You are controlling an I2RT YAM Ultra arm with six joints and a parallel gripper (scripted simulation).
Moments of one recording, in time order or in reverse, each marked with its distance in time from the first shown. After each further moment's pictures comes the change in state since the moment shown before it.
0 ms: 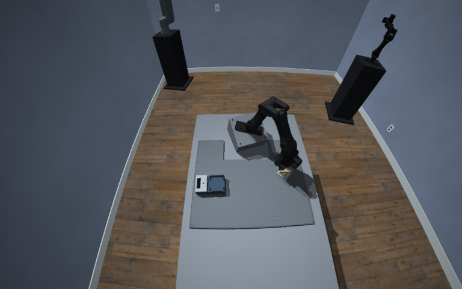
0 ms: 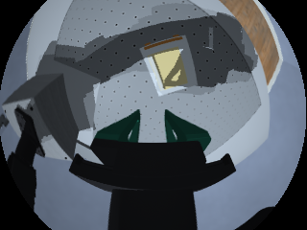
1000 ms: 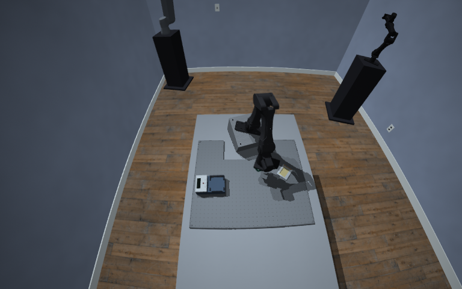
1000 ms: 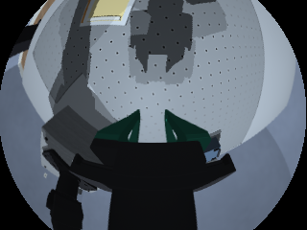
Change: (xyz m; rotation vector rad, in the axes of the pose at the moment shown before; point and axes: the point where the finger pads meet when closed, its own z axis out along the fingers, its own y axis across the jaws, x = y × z) arm 0.117 0.064 0.008 0.001 -0.003 0.909
